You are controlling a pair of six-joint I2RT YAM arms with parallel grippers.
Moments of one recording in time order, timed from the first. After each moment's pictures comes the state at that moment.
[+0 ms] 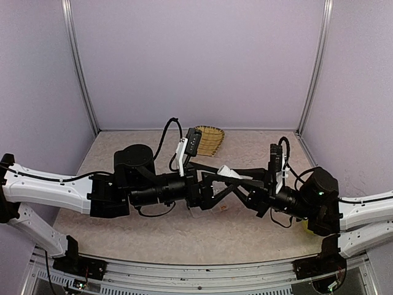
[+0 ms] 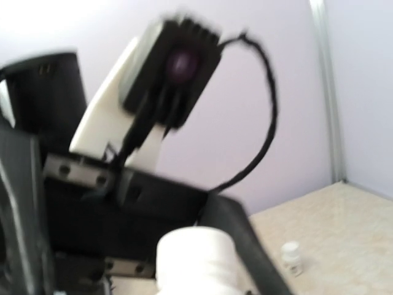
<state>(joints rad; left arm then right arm) -1.28 1.41 0.98 0.42 0.02 -0.55 1.18 1.01 0.46 0.79 -0.05 0.19</state>
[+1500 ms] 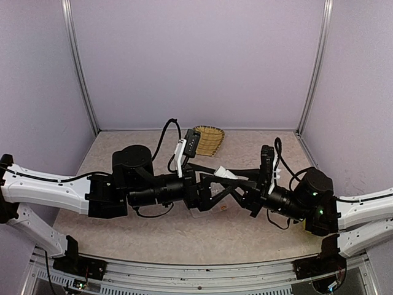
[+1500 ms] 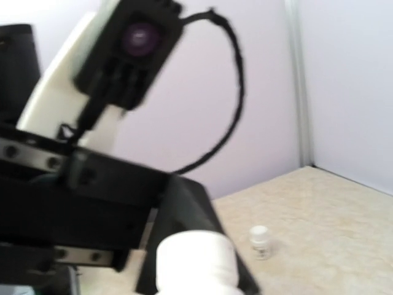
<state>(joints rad) -1.28 1.40 0.97 0.40 0.03 -0.55 1.21 1.03 0.49 0.73 0.06 0.14</state>
